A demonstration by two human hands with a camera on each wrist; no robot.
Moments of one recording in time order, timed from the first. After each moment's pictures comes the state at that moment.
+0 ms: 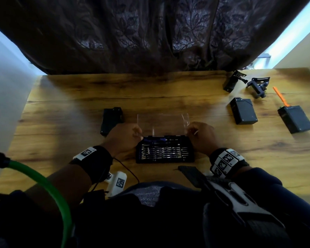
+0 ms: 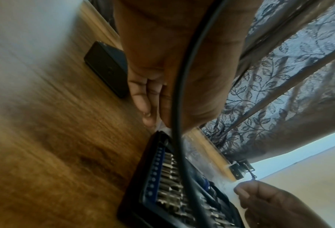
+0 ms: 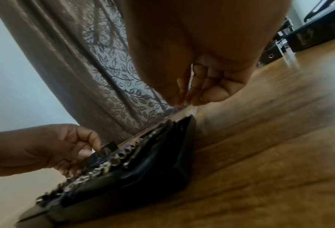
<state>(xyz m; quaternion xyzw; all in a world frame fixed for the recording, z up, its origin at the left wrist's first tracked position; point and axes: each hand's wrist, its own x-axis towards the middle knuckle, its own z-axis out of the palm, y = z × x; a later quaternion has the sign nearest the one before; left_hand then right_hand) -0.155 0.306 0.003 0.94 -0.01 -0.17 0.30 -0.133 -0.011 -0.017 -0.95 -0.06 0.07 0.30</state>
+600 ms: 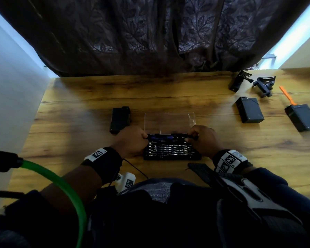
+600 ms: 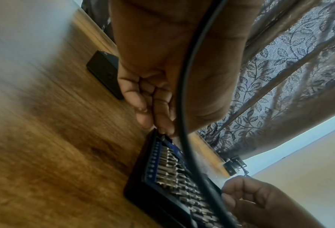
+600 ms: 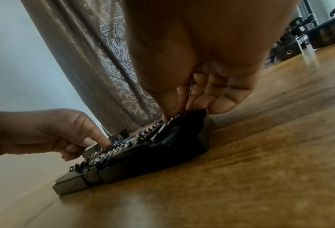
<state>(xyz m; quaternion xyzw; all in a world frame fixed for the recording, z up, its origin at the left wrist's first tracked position) -0.172 0.304 0.009 0.94 -0.01 -0.20 0.27 -0.151 0.000 -0.023 -0.95 -0.07 0.10 0.29</state>
